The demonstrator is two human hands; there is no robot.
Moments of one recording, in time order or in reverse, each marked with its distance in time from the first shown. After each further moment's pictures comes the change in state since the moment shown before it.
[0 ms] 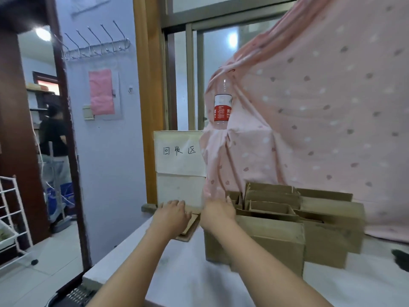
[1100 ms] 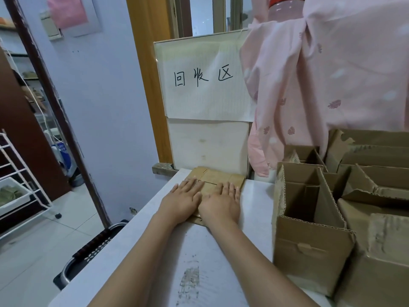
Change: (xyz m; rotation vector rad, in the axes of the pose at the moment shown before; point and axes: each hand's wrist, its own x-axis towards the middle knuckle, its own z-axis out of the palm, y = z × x) left_hand 0.172 -0.119 0.229 -0.307 -0.181 0.056; right_hand 0.206 -0.085 0.242 0.258 -0.185 0.237
